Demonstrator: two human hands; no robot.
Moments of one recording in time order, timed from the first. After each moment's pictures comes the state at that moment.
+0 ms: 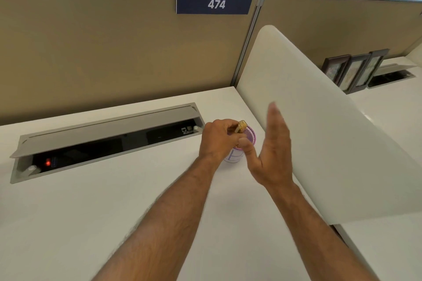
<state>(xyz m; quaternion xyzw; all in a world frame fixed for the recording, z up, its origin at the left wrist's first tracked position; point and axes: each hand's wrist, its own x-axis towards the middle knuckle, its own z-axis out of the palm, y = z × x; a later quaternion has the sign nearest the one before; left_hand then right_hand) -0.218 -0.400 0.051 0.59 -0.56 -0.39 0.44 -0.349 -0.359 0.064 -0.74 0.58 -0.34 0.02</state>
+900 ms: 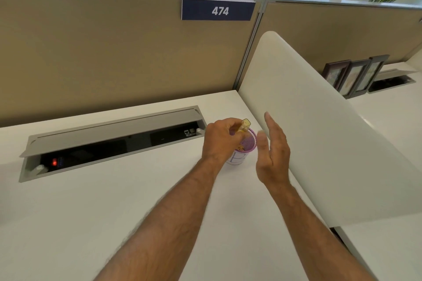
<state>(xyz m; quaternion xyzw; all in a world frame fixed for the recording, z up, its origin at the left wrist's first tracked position) -0.216 -0.395 0.057 0.58 -0.56 -0.36 0.47 -0.348 -0.359 0.060 -0.66 0.57 -0.46 0.16</state>
